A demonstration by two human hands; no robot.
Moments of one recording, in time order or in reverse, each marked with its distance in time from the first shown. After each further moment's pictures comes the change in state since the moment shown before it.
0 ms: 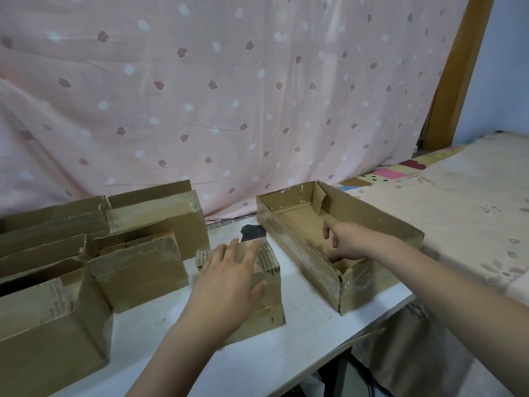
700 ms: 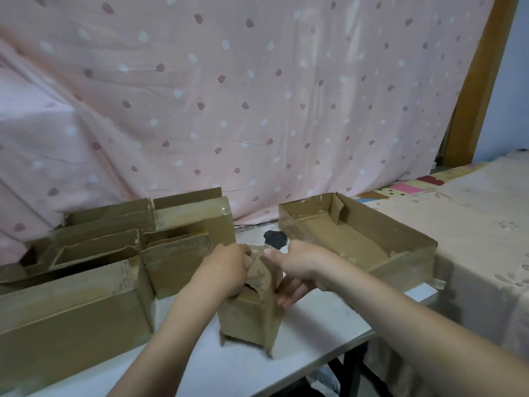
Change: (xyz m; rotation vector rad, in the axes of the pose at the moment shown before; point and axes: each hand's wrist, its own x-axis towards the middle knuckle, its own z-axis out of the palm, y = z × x) left_hand -0.015 -0.038 -0.044 -0.246 -0.184 -0.291; right_hand -0.099 -0.170 0.002 0.775 -0.283 0.148
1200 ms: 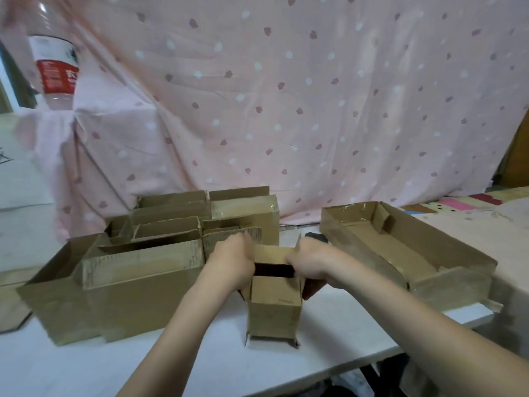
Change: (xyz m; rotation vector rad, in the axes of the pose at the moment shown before) left_hand -0.061 -0.058 -0.034 -0.303 0.153 -0.145; right_hand -0.013 -0.043 0.058 -0.279 0.027 -0.078
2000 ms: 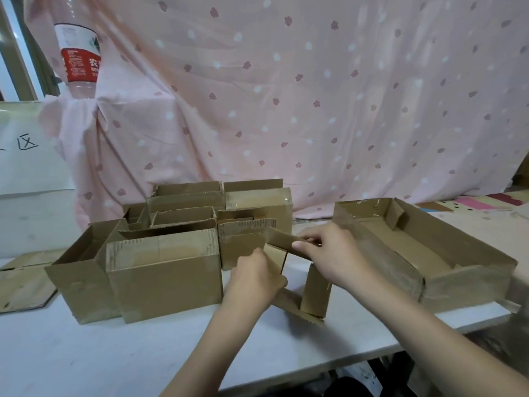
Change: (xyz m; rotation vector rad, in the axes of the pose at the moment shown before) left_hand -0.017 -0.016 0.039 0.005 0.025 -0.098; right_hand -0.015 0.013 0.018 -0.068 0.403 -0.480
